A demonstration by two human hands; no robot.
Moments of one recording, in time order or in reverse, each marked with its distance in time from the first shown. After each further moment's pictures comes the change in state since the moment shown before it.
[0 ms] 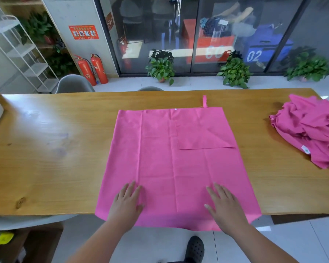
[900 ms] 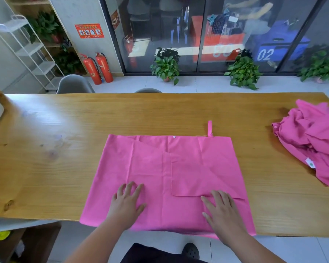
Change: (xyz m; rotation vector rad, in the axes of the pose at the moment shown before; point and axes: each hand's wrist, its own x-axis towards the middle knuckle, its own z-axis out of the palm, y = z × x) left_hand 0.044 0.057 -0.012 0.074 -0.082 -0.072; right_hand 0.033 0.056 -0.001 -0.162 0.019 -0.189
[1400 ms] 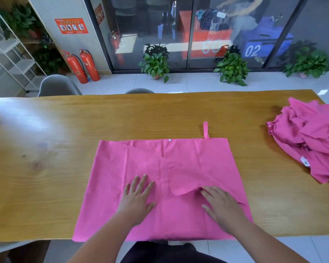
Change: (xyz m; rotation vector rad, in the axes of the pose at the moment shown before) left_hand 0.058 0.022 -0.007 0.074 -0.041 0.194; right_hand 0.040 0.015 -0.019 0.104 -0.019 -0.040
